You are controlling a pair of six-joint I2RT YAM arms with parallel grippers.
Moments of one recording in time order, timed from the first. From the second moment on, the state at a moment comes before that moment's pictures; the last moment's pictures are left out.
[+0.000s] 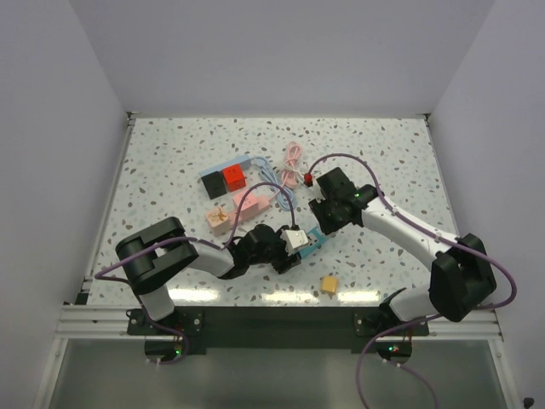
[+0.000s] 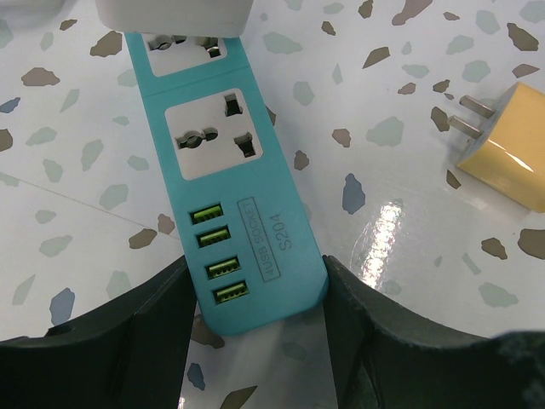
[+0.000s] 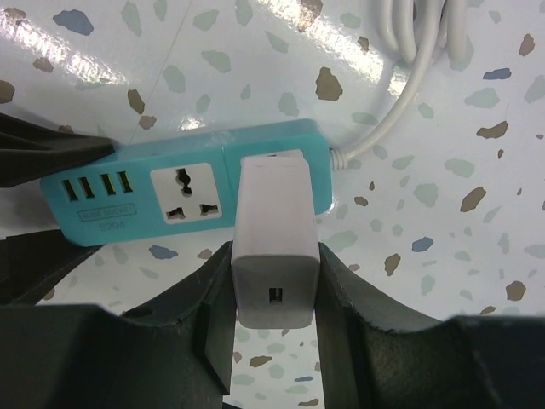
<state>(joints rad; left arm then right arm) -1.00 1.73 0.57 0.66 0.16 0.13 0.59 1.42 1.01 -0.70 0.08 0.04</state>
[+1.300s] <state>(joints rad) -1.00 1.73 0.57 0.66 0.14 0.10 0.58 1.52 1.04 -0.65 0.04 0.00</state>
